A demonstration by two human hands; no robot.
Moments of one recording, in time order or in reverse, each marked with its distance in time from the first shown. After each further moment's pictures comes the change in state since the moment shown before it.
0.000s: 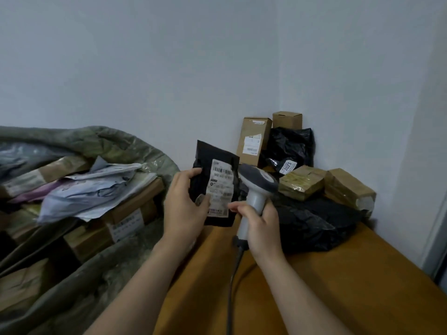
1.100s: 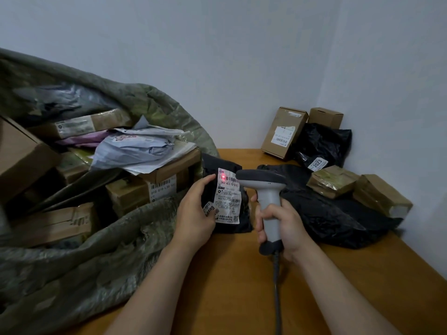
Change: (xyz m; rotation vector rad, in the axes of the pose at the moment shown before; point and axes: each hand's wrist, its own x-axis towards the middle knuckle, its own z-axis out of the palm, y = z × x) left_hand -0.067 -0.061 -0.038 -0.130 -0.122 -0.212; right_hand -0.022 0.000 0.011 0.066 -0.464 0.262
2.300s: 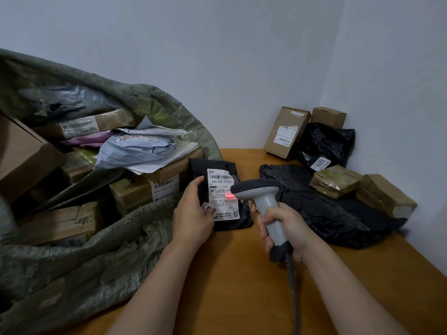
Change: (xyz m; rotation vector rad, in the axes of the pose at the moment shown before) left_hand 0.000 -0.007 -0.003 0.128 0.062 -0.182; right_hand 0.000 -0.005 -0.005 -0.077 -0.092 0.217
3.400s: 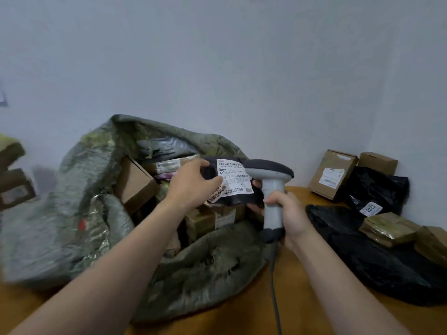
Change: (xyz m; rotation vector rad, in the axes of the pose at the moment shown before) left_hand 0.062 0.066 -0.200 0.247 0.090 0.020; right_hand 0.008 -0.088 0.134 0.269 0.018 -0.238
